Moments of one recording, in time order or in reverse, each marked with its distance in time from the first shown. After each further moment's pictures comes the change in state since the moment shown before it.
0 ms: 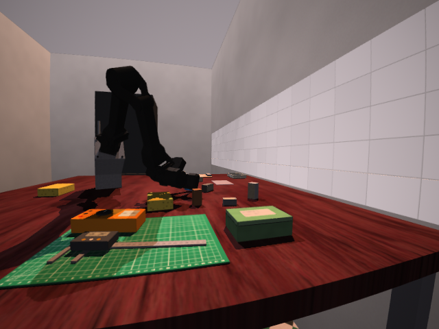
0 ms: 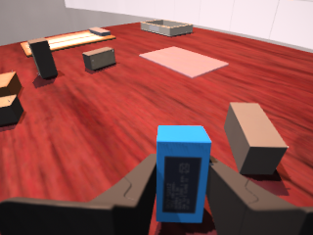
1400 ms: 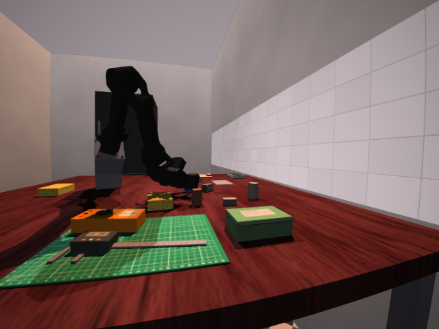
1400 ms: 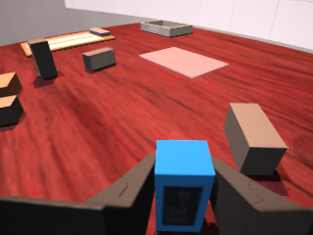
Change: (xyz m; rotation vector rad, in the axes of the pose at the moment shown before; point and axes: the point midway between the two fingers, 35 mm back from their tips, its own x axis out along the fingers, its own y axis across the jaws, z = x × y) arm 0.000 0.000 0.000 0.000 -0.002 0.000
